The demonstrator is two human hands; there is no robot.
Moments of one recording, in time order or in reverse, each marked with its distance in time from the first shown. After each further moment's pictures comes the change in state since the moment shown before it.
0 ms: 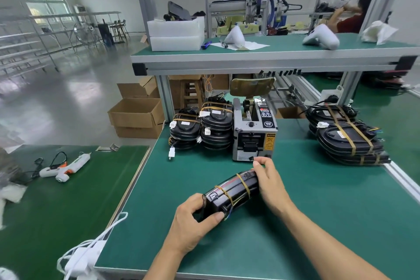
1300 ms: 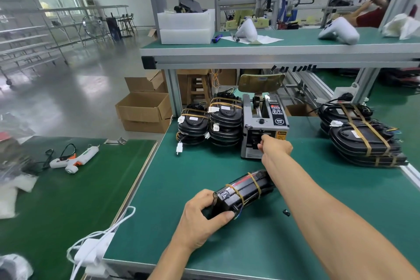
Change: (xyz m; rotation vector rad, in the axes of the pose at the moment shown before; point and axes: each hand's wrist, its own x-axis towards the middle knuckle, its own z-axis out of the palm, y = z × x) left_hand 0.001 0.003 0.001 0.011 -0.007 0.021; right_hand 0.111 -0.041 0.027 0.518 0.562 0.553
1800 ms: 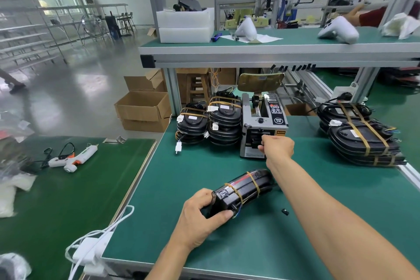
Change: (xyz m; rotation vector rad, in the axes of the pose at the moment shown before) left_hand 0.000 0.000 0.000 -0.002 -0.007 -0.025; right_hand -0.005 -0.002 -0.016 -0.201 -0.088 -0.166
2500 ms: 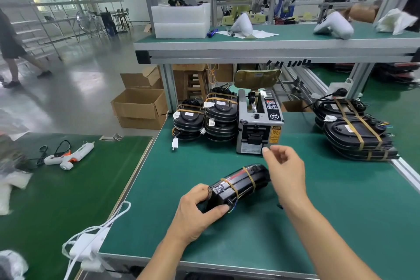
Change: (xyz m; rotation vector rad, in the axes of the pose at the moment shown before) left_hand 0.001 -0.003 0.001 0.022 0.004 0.009; right_hand -0.073 0.040 -0.075 -0.121 -0.140 -0.430
